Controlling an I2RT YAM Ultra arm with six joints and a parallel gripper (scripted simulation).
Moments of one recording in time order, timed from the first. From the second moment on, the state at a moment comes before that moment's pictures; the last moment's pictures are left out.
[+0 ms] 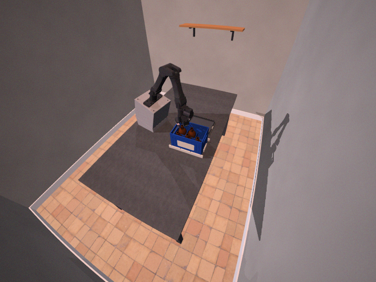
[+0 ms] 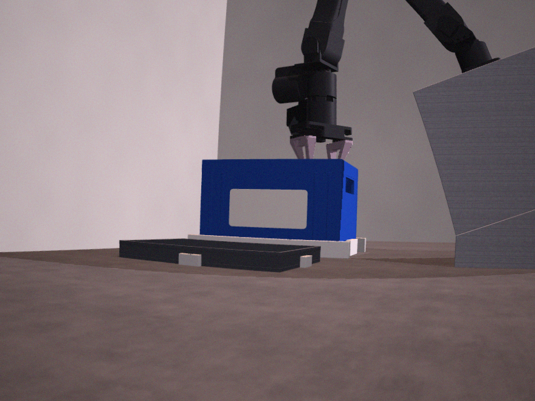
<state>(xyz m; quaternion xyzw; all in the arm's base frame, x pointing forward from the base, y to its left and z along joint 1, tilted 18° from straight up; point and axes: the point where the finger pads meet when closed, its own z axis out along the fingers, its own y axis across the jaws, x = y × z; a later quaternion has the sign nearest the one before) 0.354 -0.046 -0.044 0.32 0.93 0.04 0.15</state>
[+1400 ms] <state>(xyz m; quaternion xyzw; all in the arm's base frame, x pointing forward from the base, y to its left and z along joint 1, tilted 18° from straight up) 0.338 -0.044 0.013 0.32 0.93 0.04 0.15</state>
